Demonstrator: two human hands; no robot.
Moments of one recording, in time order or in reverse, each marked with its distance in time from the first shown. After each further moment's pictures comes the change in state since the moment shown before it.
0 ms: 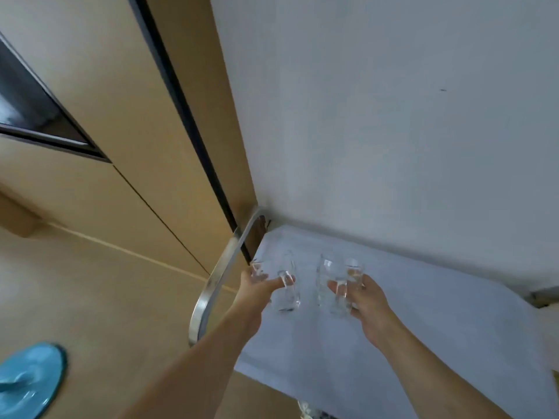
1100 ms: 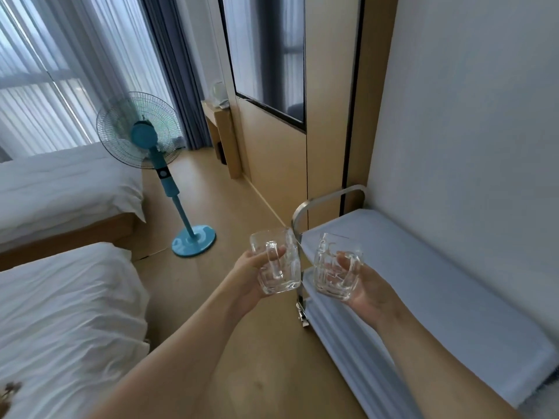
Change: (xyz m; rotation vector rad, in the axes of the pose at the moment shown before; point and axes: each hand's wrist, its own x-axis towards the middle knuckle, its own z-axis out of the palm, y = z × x) left_hand -0.455 -0.183 0.068 -0.473 0.319 0.406; right_hand -0.268 0.055 -0.147 0.034 -1.187 0.060
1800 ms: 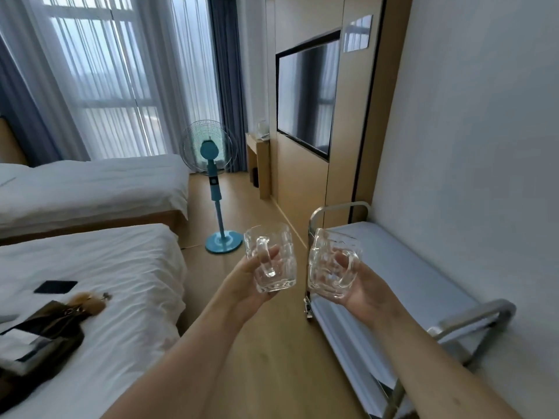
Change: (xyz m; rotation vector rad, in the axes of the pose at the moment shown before) left_hand -0.363 -0.067 0.032 -0.344 -0.020 0.155; right_hand -0.326 0.022 0.139 -0.082 -0.257 -0.007
